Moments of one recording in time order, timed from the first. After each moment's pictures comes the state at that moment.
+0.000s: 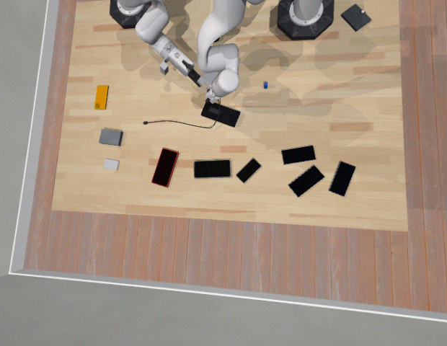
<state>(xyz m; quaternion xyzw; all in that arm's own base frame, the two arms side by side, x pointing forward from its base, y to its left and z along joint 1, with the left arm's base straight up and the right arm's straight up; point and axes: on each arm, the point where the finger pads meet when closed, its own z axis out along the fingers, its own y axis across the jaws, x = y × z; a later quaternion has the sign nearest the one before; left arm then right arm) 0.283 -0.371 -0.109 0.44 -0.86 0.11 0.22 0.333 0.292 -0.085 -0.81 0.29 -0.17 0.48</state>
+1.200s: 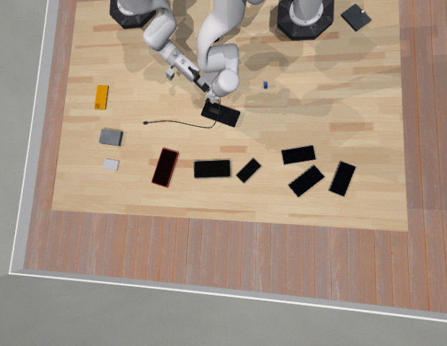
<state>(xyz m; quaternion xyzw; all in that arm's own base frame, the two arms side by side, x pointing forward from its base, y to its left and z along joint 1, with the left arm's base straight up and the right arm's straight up) 0.283 -0.371 -0.109 0.44 -0.86 0.11 0.22 0.352 0.313 -0.102 -0.81 0.29 -0.17 0.48</state>
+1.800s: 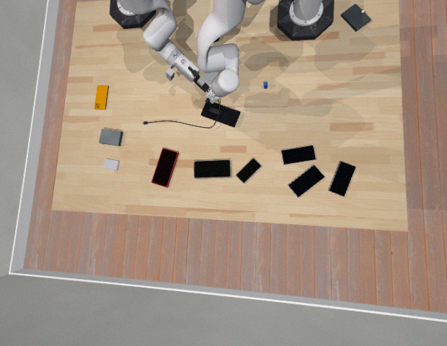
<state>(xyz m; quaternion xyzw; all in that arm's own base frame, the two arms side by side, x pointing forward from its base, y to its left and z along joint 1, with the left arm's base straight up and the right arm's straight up) 0.283 -0.371 -0.109 0.44 -0.86 0.11 0.22 0.352 0.313 -0.102 -0.81 0.29 -0.17 0.48</state>
